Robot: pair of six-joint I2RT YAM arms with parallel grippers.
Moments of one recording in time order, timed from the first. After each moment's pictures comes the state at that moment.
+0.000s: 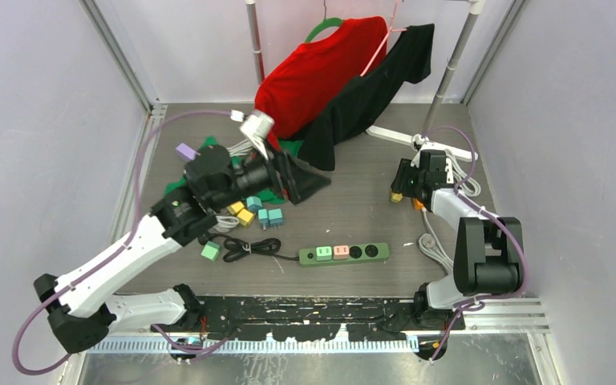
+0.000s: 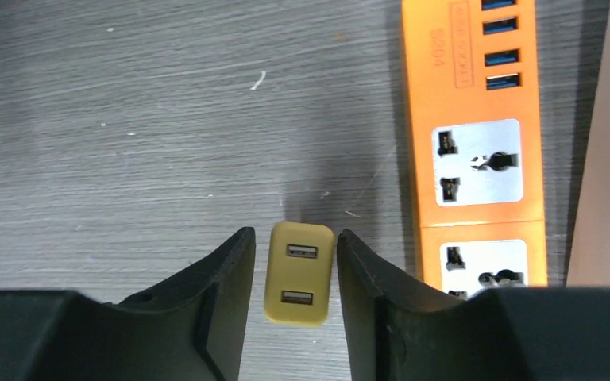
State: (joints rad) left arm -0.88 1.08 1.12 -0.08 0.22 -0.53; right arm -0.01 1.46 0.75 -0.03 -0.13 0.19
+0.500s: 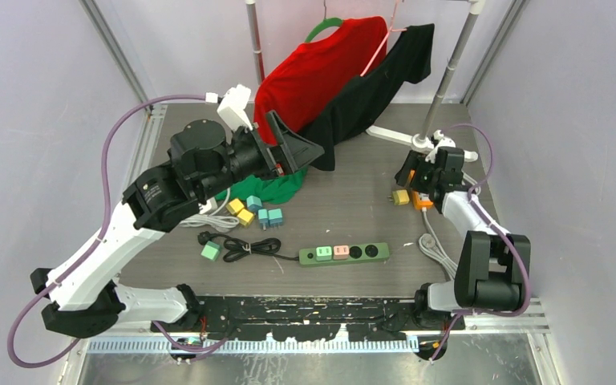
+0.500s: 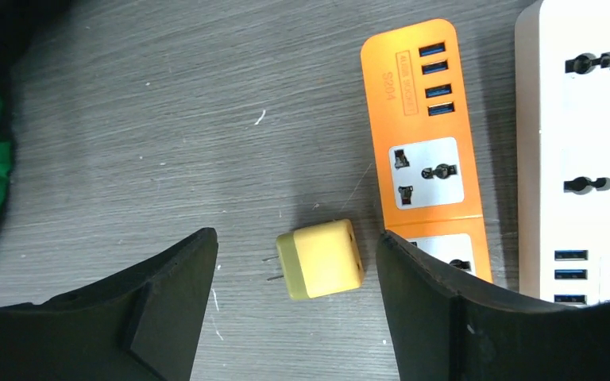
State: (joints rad) left arm -0.94 1.20 1.65 -0.59 -0.11 -0.87; right arm -0.10 1.39 0.76 -0.04 -0.18 0.23
